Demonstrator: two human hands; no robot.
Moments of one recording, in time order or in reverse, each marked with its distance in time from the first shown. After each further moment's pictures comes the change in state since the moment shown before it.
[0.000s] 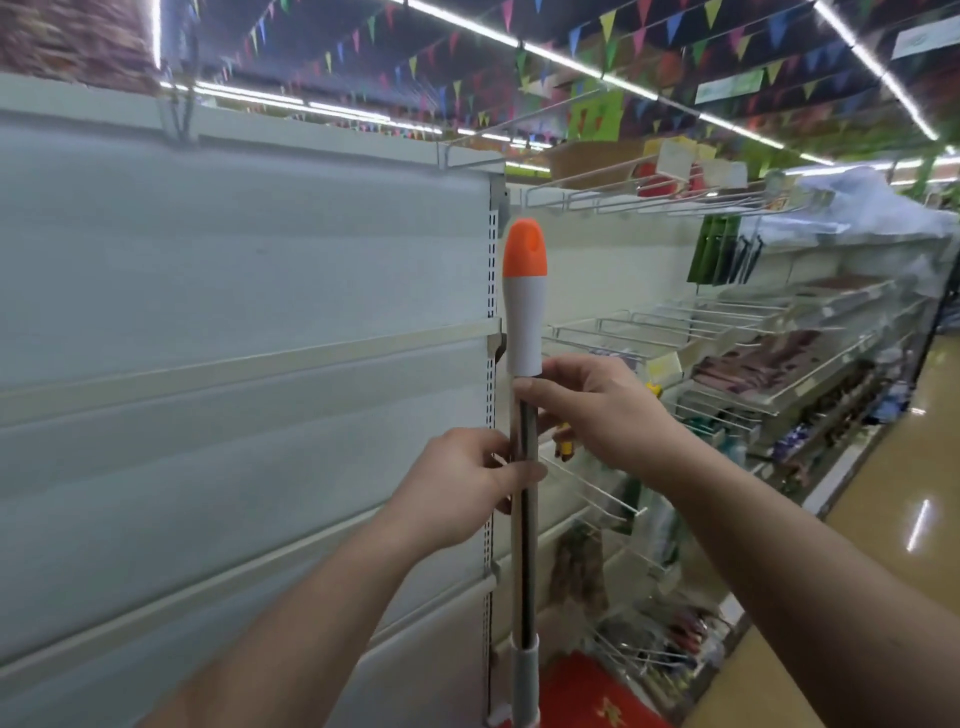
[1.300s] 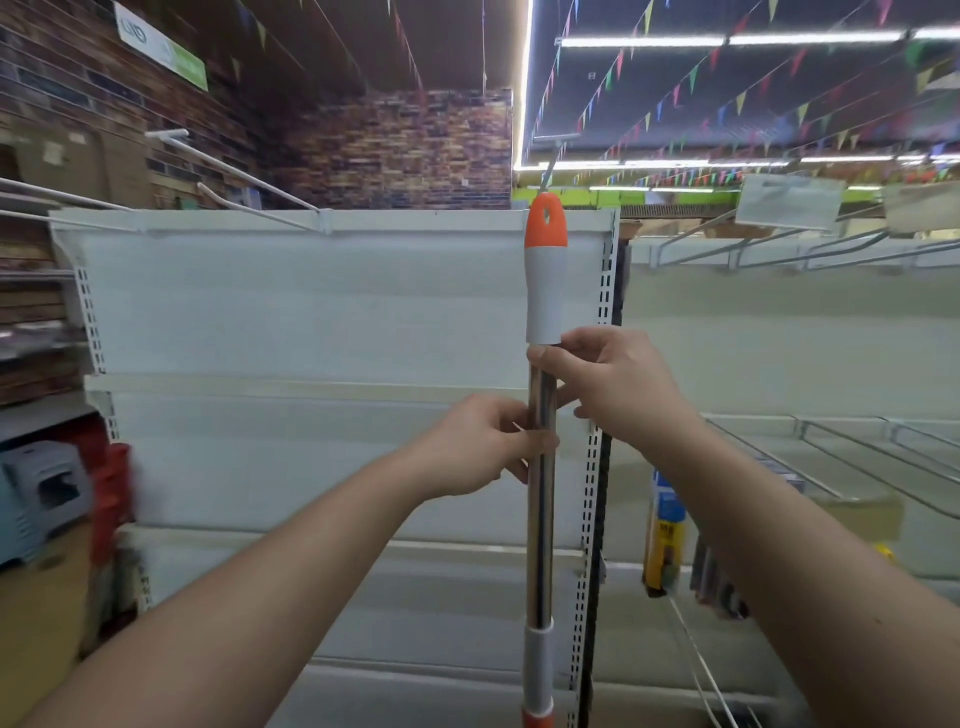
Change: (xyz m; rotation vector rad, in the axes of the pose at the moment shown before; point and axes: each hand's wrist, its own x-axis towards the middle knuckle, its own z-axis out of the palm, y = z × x) left_hand 0.123 0.124 0.073 0.207 0.424 -0.312; right_hand 0.160 0.053 -0.132 0.245 -0.307 -0.336
